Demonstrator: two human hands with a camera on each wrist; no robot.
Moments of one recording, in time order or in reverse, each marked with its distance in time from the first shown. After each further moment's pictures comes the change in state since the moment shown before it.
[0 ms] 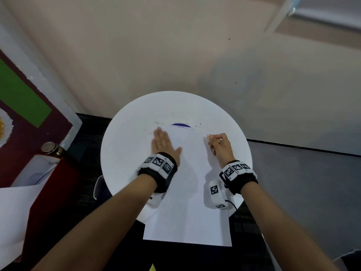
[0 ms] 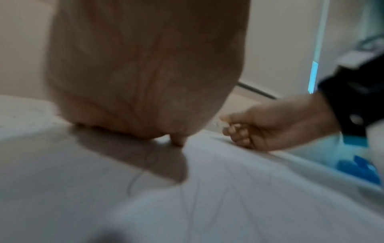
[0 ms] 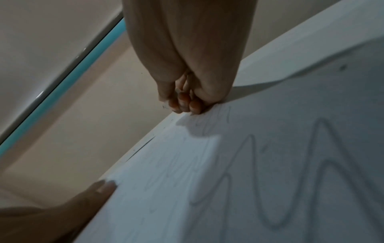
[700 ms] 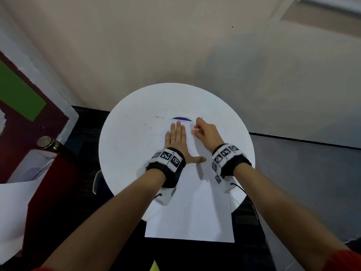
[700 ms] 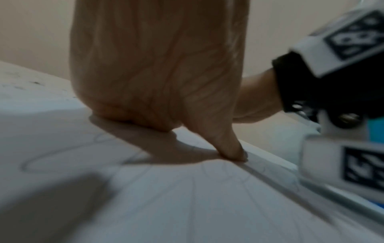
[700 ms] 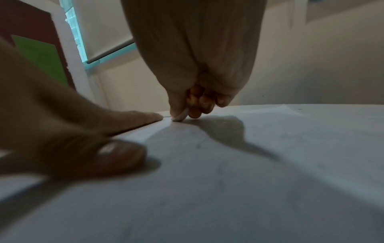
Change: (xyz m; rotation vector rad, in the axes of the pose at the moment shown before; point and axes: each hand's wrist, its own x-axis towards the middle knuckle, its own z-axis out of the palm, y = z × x) left_hand 0.011 0.020 0.008 -0.081 -0.021 0.190; right_hand 0.014 -0.022 0.031 -0.658 -0.321 -0.339
